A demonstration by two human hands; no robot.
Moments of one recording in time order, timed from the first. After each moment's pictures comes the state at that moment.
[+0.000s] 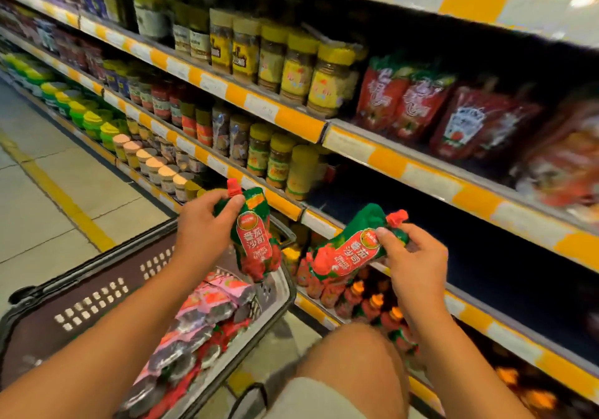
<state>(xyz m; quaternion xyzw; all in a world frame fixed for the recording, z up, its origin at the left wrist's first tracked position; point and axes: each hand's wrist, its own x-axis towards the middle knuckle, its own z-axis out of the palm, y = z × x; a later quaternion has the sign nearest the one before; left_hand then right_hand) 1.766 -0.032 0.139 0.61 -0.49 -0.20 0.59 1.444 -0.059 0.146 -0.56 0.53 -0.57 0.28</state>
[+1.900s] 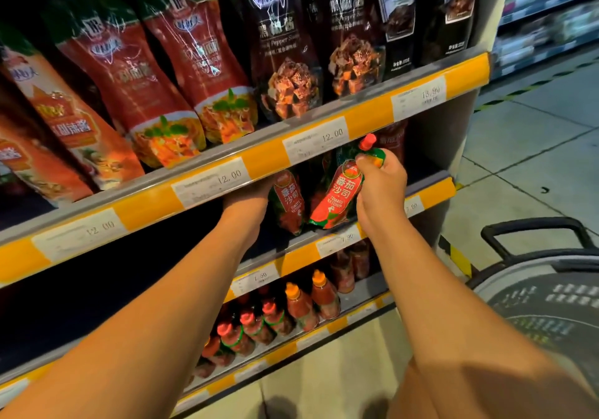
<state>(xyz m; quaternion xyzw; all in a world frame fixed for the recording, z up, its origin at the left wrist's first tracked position) 1.138 -0.111 0.152 0.47 -0.60 -0.58 0.30 0.985 0.014 0.125 -0.08 0.51 -0.84 0.18</state>
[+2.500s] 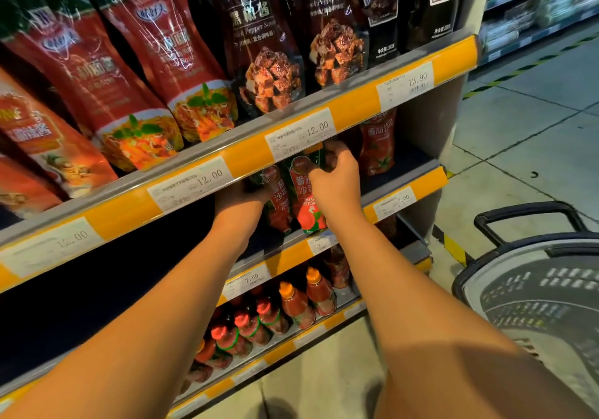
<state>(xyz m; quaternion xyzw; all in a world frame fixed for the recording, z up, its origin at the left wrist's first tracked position) 1.133 -0.118 0.127 0.42 -0.69 -0.49 0.33 1.010 -0.015 0.123 -0.20 0.65 -0.72 0.15</state>
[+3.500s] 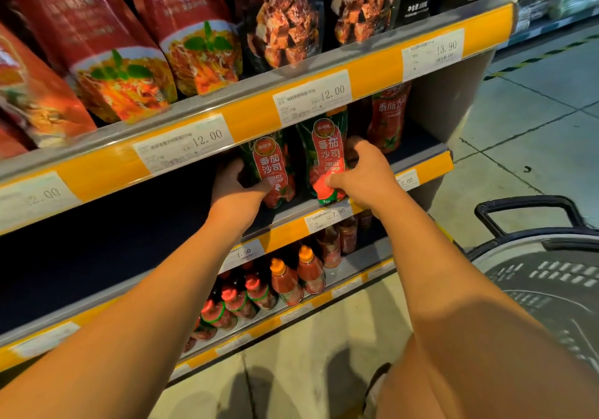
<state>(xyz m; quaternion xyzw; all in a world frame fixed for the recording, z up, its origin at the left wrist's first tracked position) 1.150 -0.128 0.087 0.46 -0.72 -0.43 0.28 0.972 0.022 0.095 -0.34 0.77 -0.51 0.18</state>
